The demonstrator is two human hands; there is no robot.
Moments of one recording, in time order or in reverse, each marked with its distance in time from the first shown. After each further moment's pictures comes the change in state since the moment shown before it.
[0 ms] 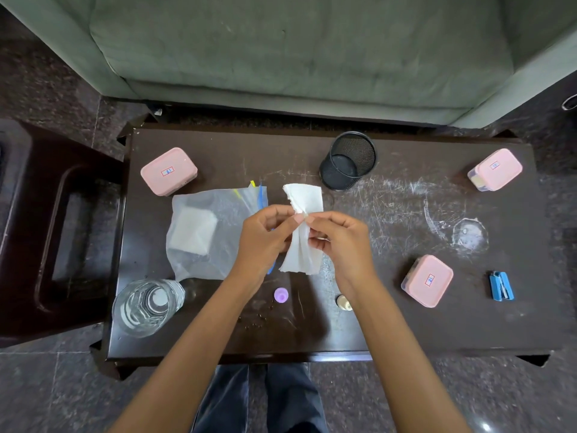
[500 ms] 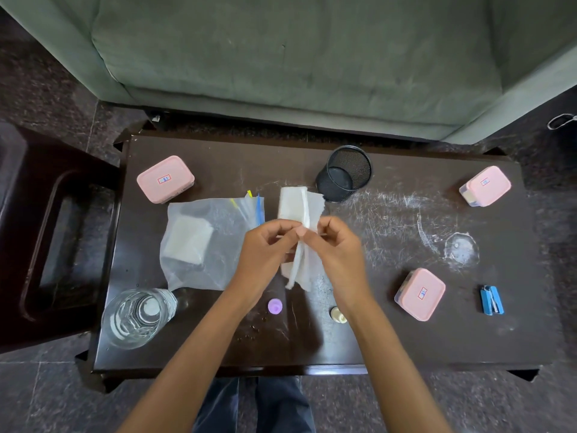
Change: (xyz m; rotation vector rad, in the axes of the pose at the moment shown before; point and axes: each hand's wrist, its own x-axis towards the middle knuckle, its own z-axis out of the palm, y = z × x) left_hand -0.002 -0.003 0.003 -0.005 -0.038 0.019; right_hand -0.002 0.004 -0.003 -0.166 -0.061 -0.199
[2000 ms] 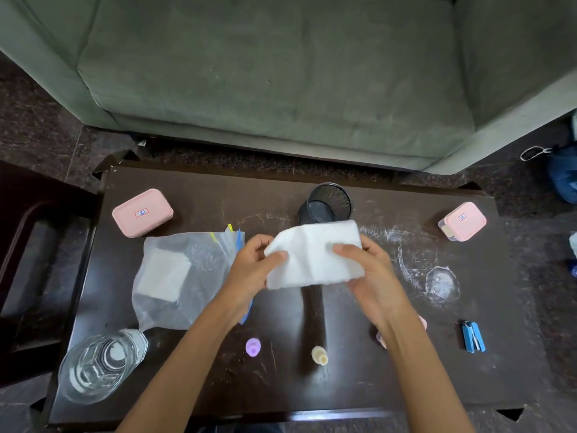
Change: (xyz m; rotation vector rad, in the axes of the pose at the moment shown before) left_hand 0.043 0.001 0.014 -0.032 -0.020 -0.200; right_hand 0.042 -0.034 -0.064 0.372 -0.030 0.222
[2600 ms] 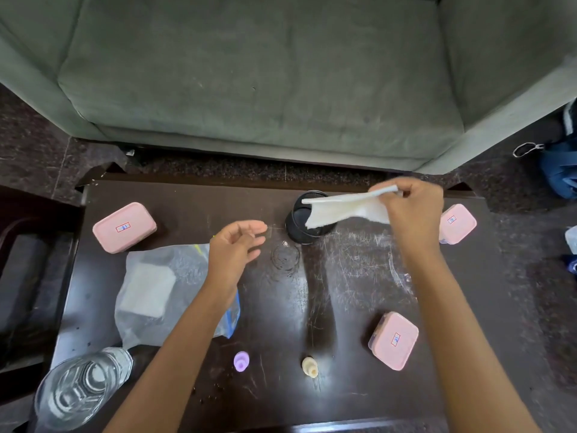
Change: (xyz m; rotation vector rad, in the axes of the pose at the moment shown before) left_hand 0.029 0.022 0.008 -0.039 0.177 0.117; right_hand 0.046 -0.086 -0.015 -0.786 0.456 -0.522
